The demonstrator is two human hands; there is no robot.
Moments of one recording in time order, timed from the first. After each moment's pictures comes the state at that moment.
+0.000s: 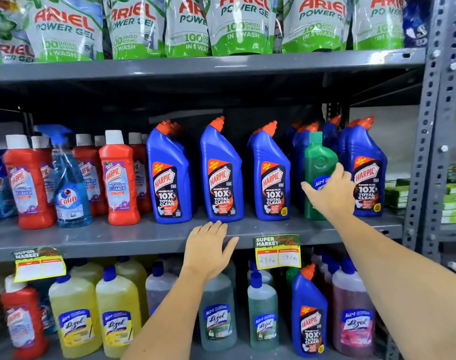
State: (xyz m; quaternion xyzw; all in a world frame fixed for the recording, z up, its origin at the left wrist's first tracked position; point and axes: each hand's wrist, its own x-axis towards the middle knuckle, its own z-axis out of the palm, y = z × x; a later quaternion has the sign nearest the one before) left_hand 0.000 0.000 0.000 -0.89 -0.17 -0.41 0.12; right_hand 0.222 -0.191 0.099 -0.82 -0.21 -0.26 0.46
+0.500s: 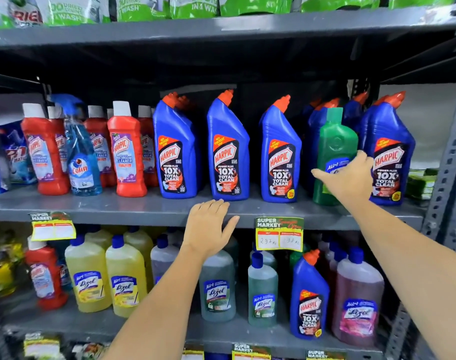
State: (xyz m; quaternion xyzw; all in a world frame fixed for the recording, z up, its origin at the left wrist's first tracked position) left_hand 0.004 -0.001 -0.007 -0.88 -0.19 -0.42 0.12; right_hand 0.256 -0.189 0.091 -0.79 -0.21 -0.25 0.52
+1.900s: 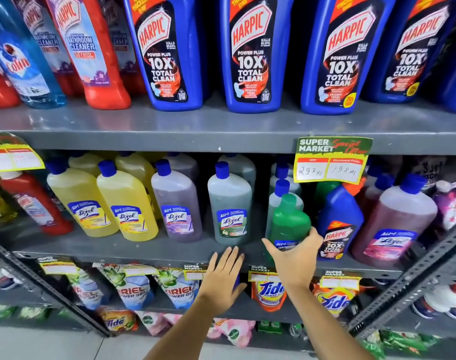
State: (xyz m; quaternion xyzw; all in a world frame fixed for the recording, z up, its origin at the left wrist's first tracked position) left_hand -0.045 -0.010 -0.330 -0.98 -0.19 0.02 -0.02; right_hand 0.101 -0.135 -0.237 -0.82 -0.16 -0.02 0.55
